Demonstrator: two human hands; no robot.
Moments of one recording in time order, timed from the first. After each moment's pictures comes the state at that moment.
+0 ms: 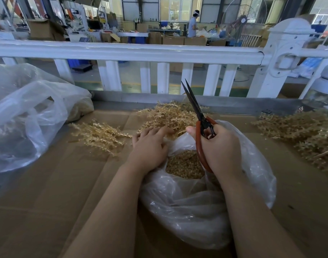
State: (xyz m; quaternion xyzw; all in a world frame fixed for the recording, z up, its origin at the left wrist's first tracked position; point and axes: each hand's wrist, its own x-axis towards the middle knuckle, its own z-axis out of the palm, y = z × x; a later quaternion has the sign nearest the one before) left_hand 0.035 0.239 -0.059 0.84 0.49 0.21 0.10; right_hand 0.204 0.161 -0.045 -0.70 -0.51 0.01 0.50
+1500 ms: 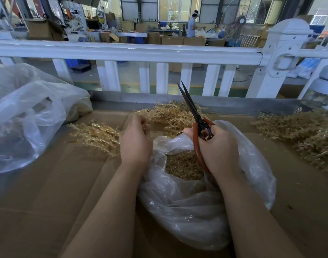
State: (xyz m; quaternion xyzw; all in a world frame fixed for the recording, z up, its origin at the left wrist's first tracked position) left_hand 0.030 0.237 -0.050 0.67 0.55 0.48 0.12; right_hand 0.202 0.162 -0.047 -0.70 -0.52 0.00 0.49
